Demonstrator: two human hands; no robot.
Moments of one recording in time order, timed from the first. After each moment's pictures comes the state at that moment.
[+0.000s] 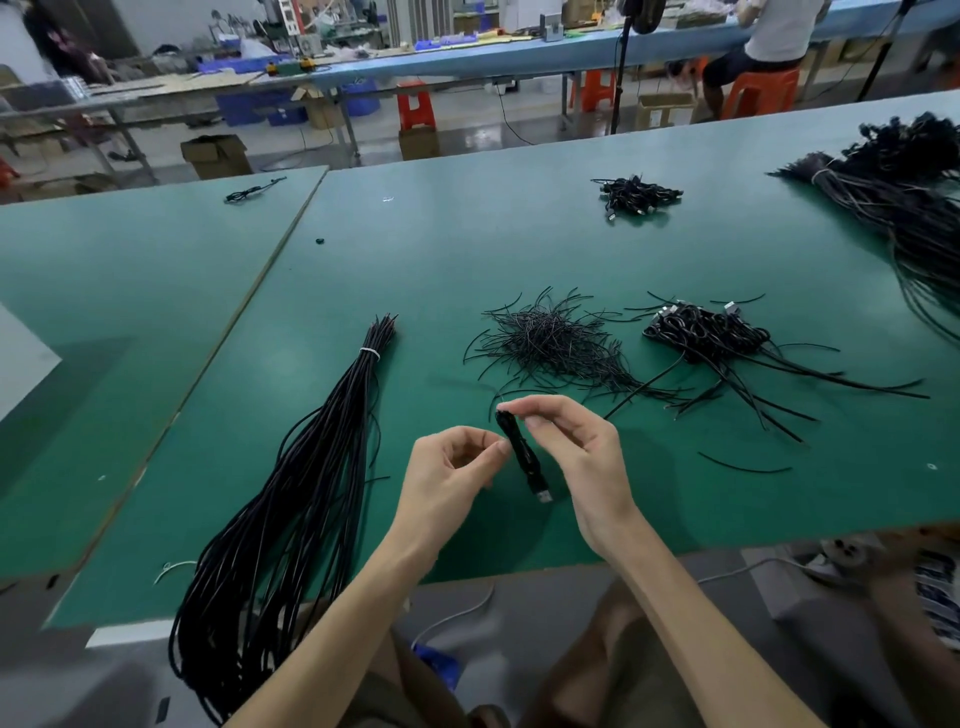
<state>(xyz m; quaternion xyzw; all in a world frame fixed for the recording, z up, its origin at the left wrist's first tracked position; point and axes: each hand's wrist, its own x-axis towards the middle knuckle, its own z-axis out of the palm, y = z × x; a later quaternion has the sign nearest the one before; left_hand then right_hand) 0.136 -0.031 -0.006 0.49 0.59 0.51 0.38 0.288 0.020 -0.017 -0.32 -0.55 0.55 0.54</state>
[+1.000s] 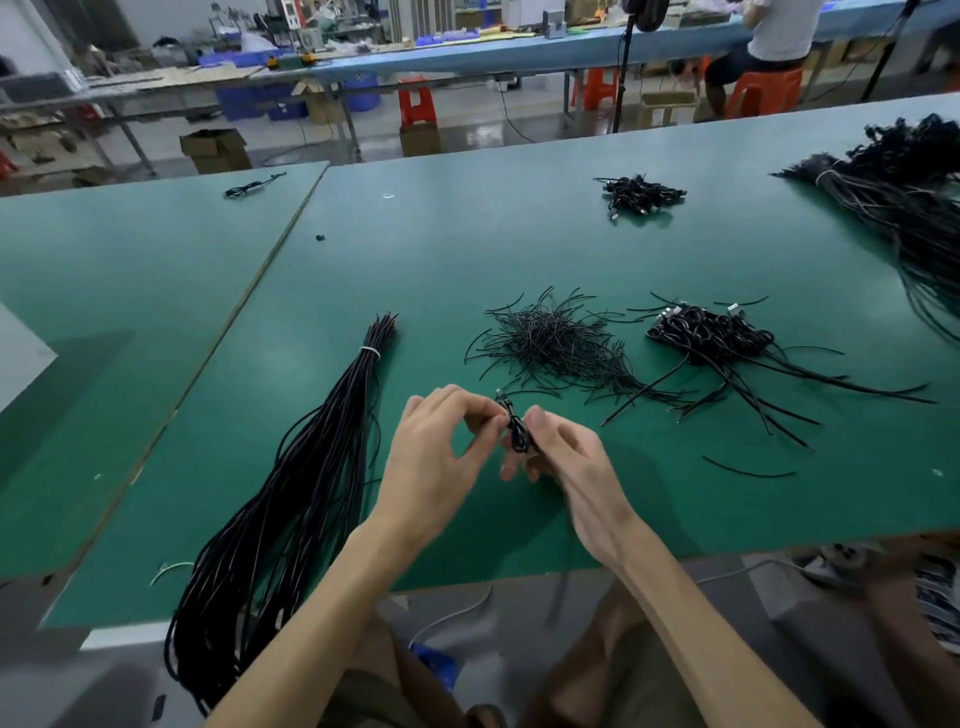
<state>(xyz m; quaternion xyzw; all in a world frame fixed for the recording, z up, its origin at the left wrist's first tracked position) 0.127 -0.023 0.013 0.68 0.59 0.44 0.03 0.286 0.017 -0.020 -0.30 -0.54 0.64 0.45</state>
